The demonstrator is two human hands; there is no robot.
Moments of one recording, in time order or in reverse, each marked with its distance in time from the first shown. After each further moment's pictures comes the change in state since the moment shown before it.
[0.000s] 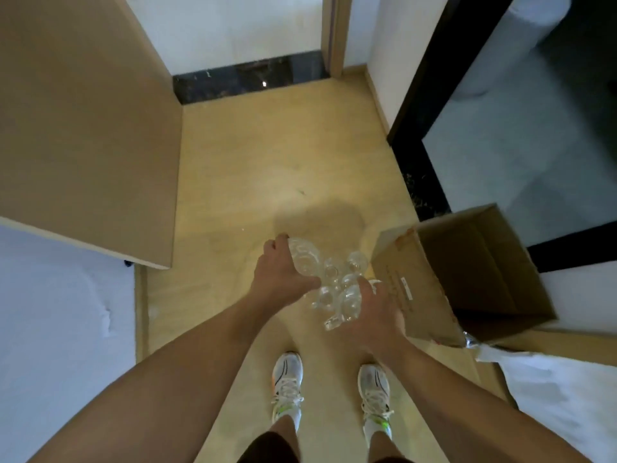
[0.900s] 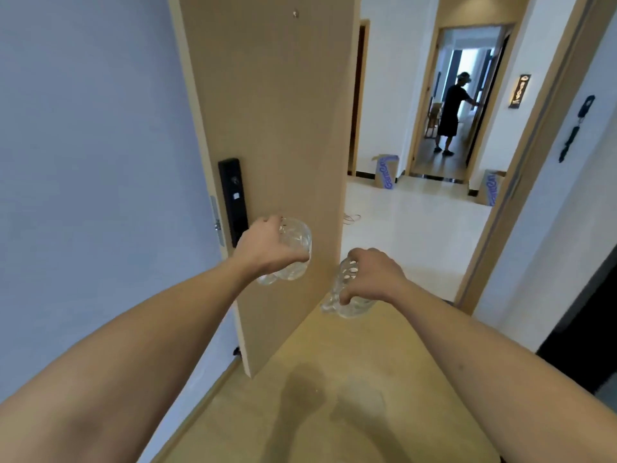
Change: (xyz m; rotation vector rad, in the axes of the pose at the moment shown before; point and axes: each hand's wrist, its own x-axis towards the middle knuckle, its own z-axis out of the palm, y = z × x) left_hand -0.239 0.137 -0.341 0.037 0.910 -0.174; right_hand -0.167 -0.241 -0.357 -0.209 0.248 -0.957
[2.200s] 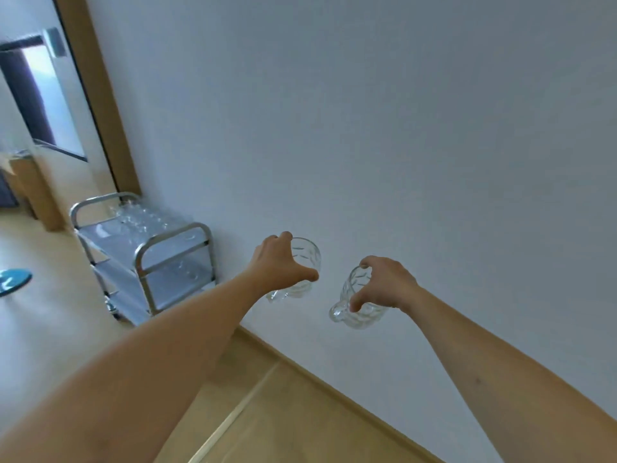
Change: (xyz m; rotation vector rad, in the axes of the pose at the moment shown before) left_hand -0.910 -0.293 -0.411 0.283 0.834 -1.368; right_hand -0.630 -0.669 0.292 -0.023 -0.701 -1.468
